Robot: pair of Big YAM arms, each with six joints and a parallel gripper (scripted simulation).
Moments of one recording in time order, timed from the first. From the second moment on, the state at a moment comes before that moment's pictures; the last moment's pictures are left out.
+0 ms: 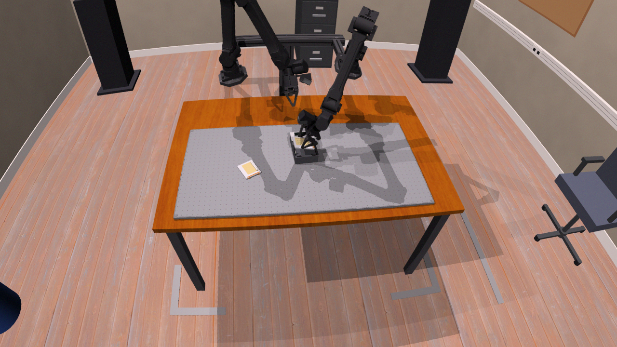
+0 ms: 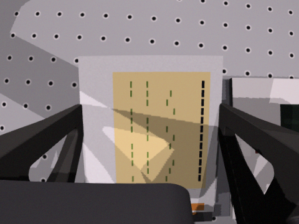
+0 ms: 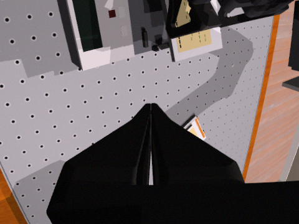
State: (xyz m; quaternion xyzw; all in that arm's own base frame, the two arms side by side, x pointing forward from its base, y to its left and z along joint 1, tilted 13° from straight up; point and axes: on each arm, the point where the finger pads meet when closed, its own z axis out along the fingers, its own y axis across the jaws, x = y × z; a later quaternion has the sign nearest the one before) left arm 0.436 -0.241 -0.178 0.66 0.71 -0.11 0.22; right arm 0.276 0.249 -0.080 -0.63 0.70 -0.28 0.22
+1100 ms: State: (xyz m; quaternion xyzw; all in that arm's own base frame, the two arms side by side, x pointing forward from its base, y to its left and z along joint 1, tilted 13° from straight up) left arm 0.436 -0.241 -0.178 0.66 0.71 -0.11 0.22; right arm 0.271 0.249 -0.056 -0.63 0.70 -0.28 0.21
